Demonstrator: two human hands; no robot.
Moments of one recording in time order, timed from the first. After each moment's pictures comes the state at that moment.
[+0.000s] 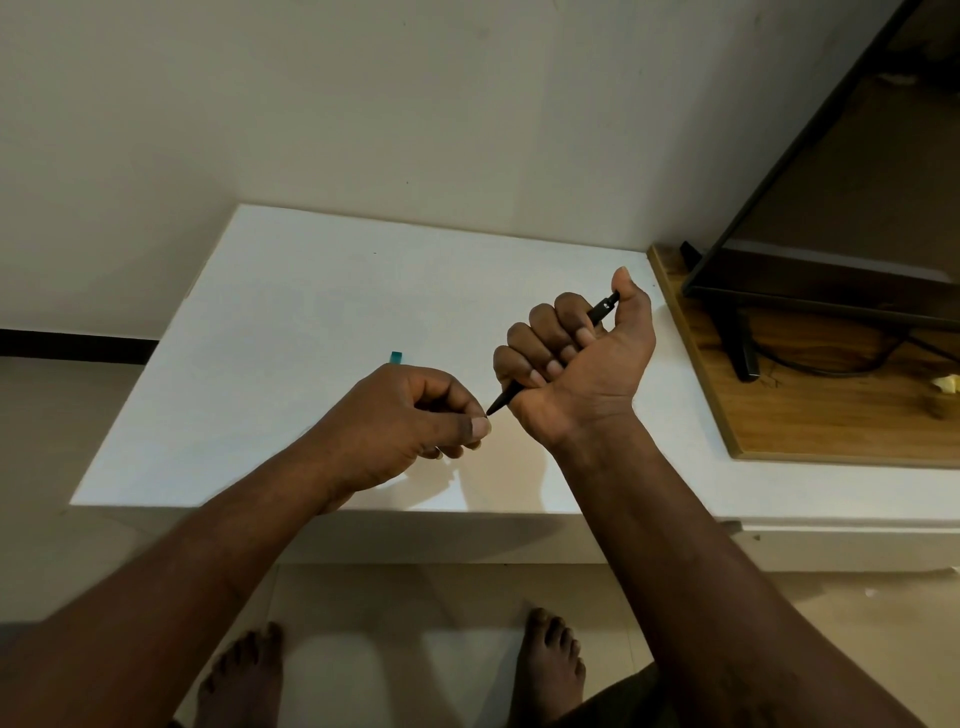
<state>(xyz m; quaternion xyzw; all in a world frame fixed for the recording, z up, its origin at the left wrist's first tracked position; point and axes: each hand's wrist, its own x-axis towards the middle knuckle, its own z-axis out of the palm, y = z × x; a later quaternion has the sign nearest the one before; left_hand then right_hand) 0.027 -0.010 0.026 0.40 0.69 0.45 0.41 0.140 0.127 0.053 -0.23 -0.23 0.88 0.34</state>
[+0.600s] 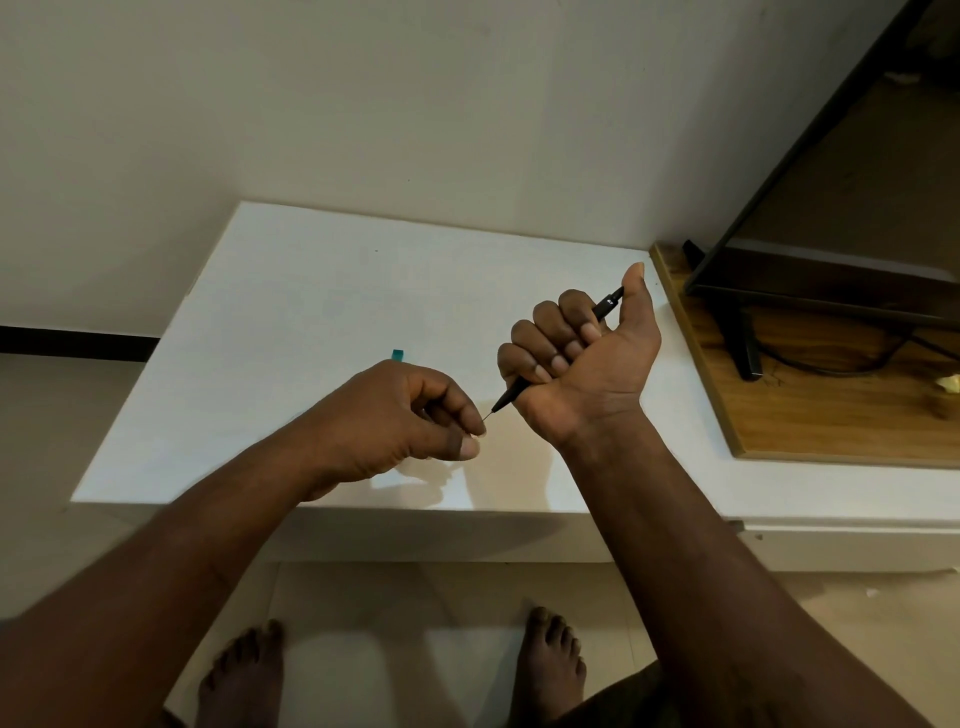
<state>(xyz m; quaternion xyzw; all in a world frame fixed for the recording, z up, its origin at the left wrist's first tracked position) 0.019 -0.014 0.033 0.42 0.69 0.40 0.43 0.142 0.128 0.054 -0.24 -0.22 0.89 0.33</state>
